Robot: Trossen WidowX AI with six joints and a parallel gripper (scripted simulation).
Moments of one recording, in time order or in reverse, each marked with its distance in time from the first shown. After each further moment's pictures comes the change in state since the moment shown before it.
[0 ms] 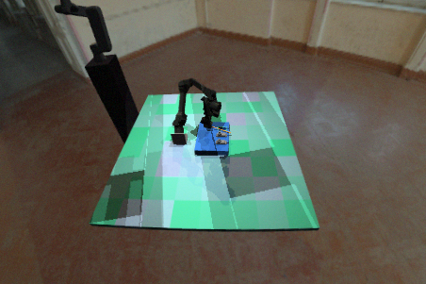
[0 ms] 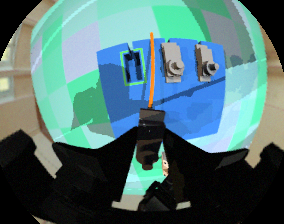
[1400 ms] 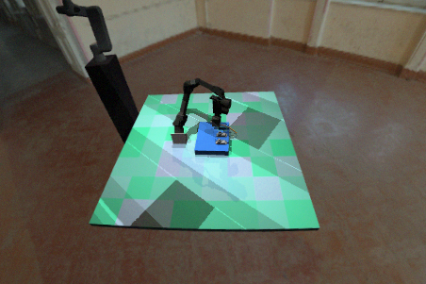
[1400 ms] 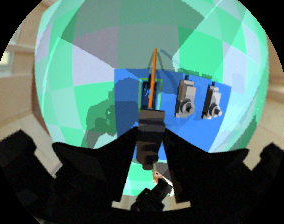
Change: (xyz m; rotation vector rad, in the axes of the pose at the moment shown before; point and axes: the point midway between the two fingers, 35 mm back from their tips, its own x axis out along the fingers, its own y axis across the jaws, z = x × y) arm -0.001 0.030 0.058 -0.187 -0.001 -0.002
